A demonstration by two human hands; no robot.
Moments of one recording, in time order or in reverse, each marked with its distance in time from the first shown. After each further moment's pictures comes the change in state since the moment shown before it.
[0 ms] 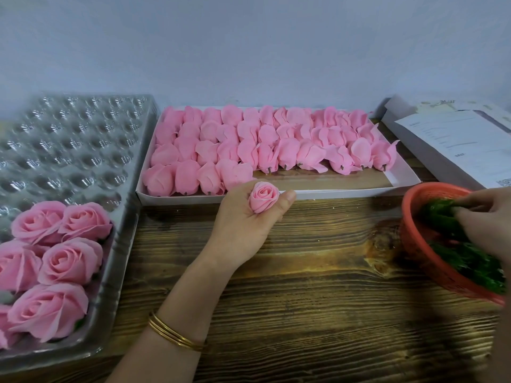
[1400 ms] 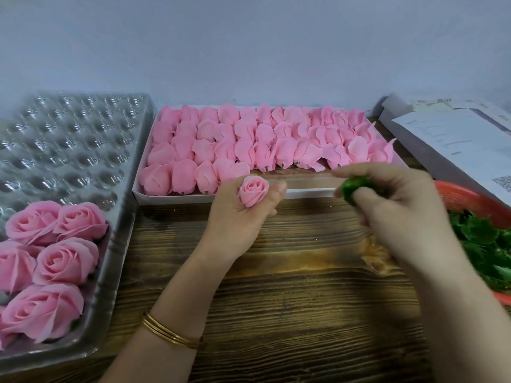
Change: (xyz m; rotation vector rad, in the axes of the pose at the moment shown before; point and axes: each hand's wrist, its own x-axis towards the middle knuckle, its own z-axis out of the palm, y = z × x) left_hand 0.001 0.001 -0.002 -0.058 0.038 -0.032; right_hand -0.149 -0.172 -0.017 0.620 -0.422 -0.389
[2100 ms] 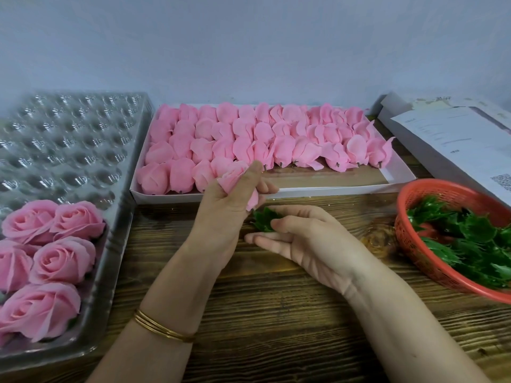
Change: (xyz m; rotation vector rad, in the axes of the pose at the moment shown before) left_hand 0.003 0.007 -0.001 -0.431 0.012 -0.146; right_hand -0.008 0.008 0.065 0.865 -0.523 0.666
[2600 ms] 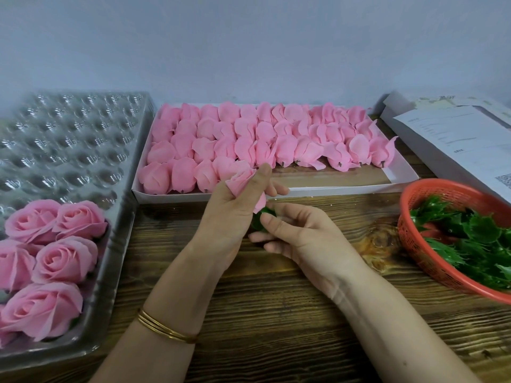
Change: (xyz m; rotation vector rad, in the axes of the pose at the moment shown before) left_hand 0.001 -0.003 0.002 0.055 -0.057 0.006; right_hand 0.006 0.014 0.001 -0.163 0.068 -0.186
